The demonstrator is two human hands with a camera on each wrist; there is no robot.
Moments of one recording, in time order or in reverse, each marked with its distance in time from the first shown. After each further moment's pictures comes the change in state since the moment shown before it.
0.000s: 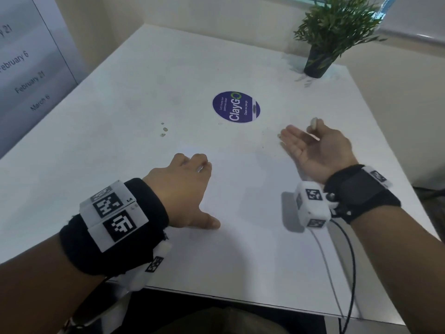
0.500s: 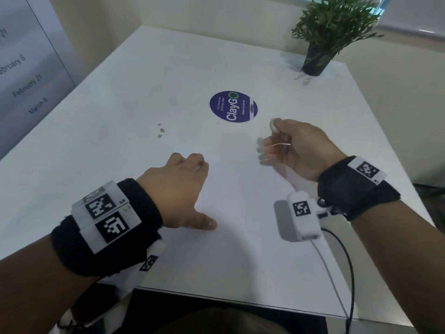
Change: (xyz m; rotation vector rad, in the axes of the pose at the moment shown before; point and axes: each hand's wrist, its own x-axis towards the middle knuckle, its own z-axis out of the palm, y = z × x) left_hand 0.003 -0.002 0.000 0.007 0.016 0.003; right_hand -0.020 0.008 0.027 -0.616 -0.187 -0.002
